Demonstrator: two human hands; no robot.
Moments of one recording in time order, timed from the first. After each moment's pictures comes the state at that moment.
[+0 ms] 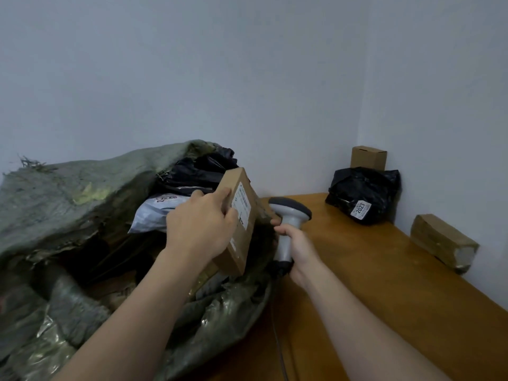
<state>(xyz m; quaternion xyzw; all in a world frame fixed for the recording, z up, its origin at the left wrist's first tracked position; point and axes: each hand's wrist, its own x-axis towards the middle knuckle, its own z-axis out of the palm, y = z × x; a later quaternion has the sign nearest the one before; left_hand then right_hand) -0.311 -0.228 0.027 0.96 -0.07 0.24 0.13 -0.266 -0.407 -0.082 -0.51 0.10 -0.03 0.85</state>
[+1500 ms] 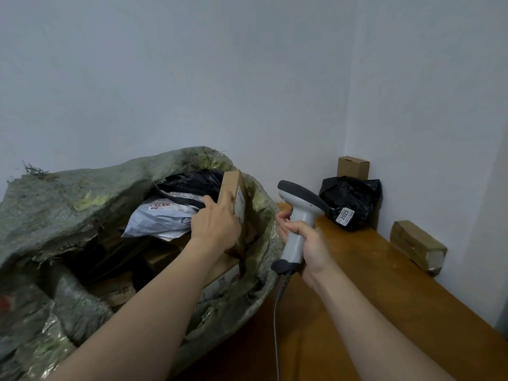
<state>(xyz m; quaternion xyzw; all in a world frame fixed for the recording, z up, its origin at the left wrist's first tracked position) -0.255 -0.268 0.001 0.97 -0.07 0.21 0.12 -0.311 -0.446 -0.052 -0.48 -0.06 -0.14 0.86</state>
